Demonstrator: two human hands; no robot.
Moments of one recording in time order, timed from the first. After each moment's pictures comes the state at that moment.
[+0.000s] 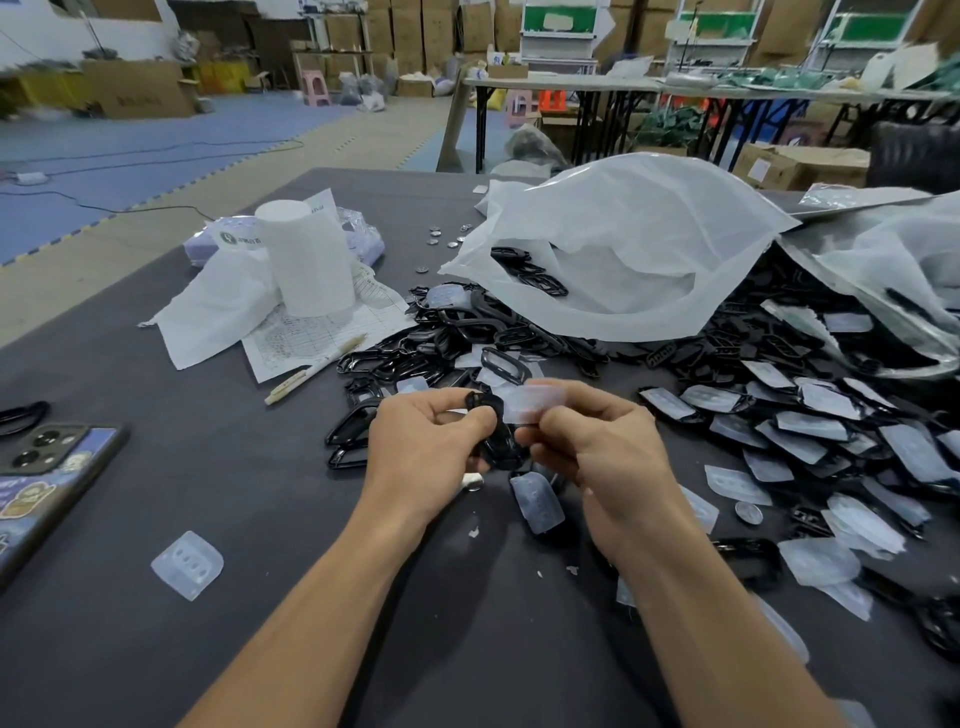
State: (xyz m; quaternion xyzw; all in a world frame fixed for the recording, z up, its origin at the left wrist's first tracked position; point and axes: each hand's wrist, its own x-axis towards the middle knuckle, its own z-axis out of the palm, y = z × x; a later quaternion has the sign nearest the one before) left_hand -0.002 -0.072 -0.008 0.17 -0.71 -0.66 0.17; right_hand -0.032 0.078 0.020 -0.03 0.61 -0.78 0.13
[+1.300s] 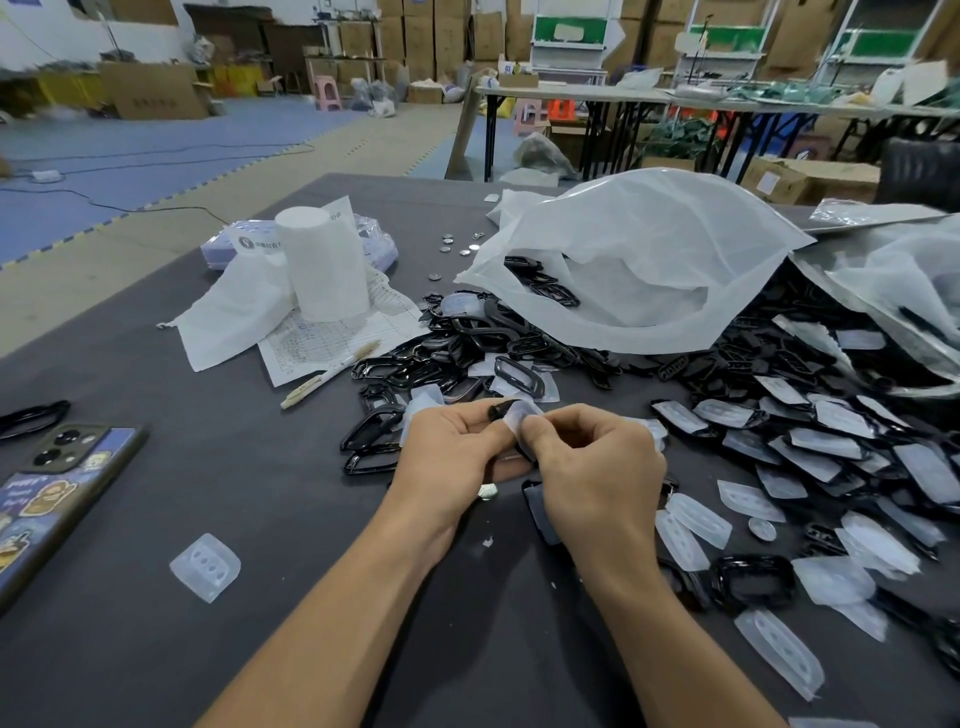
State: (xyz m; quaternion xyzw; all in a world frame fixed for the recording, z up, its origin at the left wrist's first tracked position) left_hand 0.001 -0.063 -0.004 0.09 -0.58 -0.81 0.06; right_hand -0.024 0.057 0.000 -0.04 0.81 -0.57 -0.11
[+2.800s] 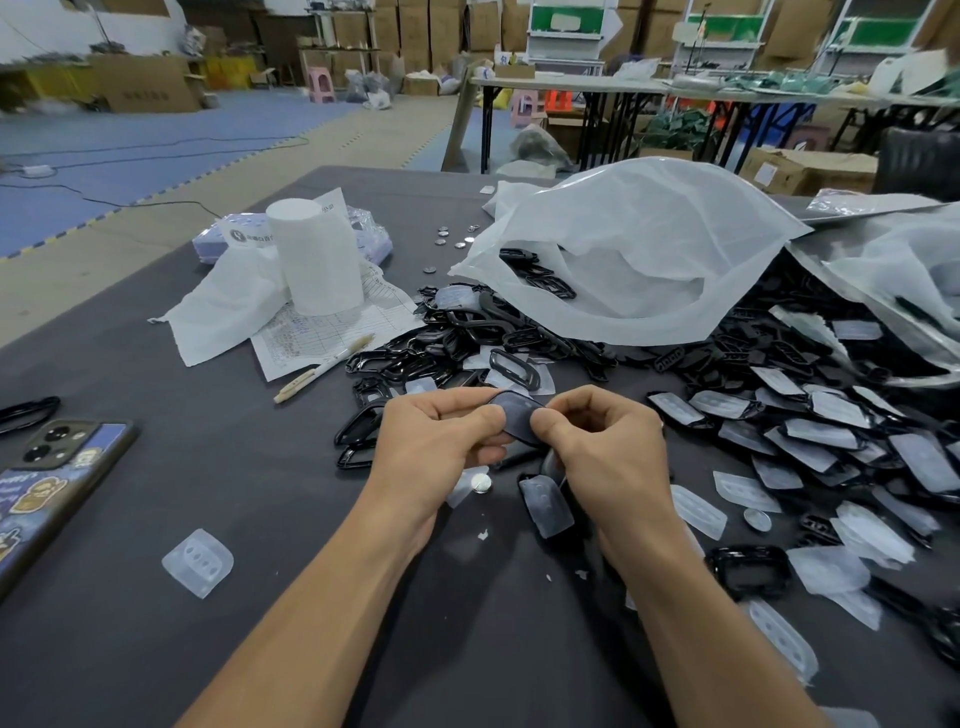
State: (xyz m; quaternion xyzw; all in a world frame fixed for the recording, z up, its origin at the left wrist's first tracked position) left_hand 0.003 -0.075 0.000 0.18 -0.61 -0.76 0.12; right_hand -0.041 0.072 -0.004 -0.07 0.74 -0.67 0.00
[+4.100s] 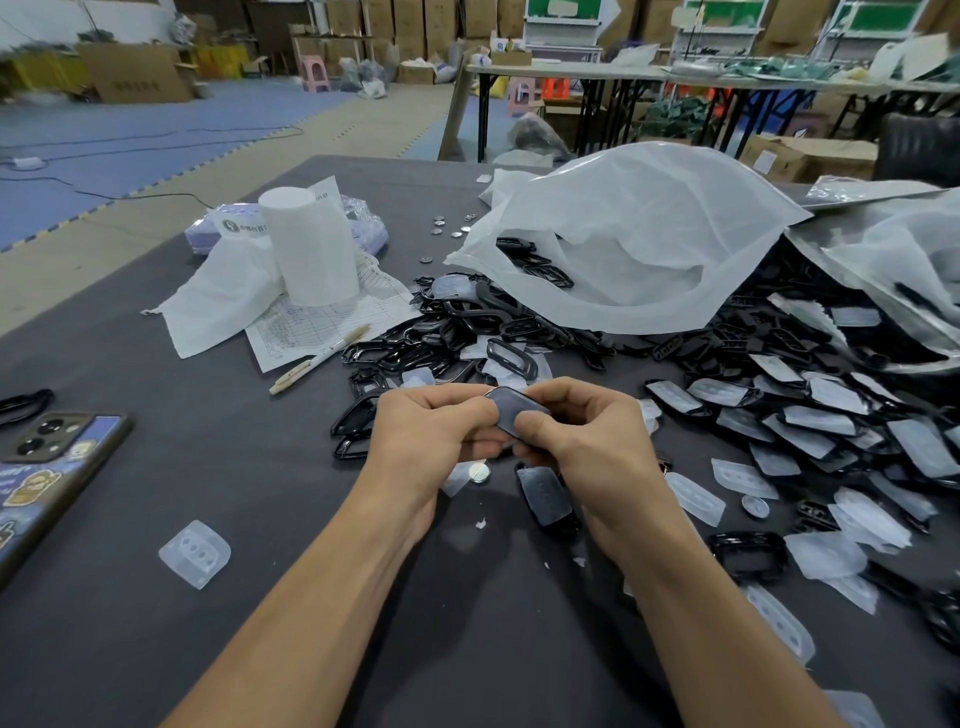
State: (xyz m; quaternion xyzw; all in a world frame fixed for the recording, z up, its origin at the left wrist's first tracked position) left_hand 0.007 -0.069 0.008 0.19 -0.62 -0.75 0.11; right_hand -0.032 0.070 0.008 -0.10 0.67 -0.72 0.11
